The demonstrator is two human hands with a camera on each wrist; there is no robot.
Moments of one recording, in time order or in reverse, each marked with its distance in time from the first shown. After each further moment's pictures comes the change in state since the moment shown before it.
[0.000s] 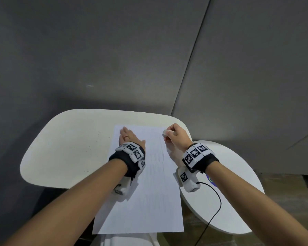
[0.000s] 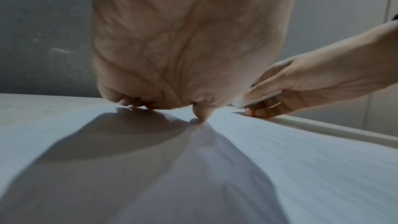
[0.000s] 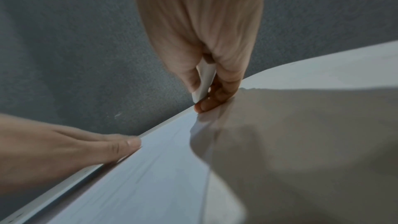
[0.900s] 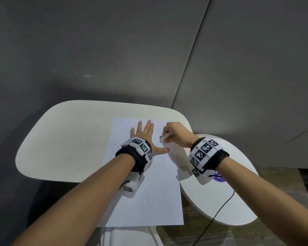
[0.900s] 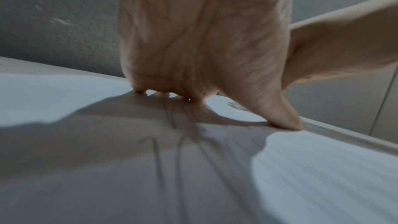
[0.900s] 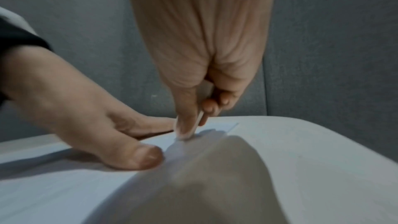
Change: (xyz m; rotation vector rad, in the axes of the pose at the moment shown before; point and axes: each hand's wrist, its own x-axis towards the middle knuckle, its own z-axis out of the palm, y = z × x) left_hand 0.006 0.014 0.020 0.038 -0.046 0.347; right_hand -0.012 -0.015 -0.013 -0.785 -0.336 -0.350
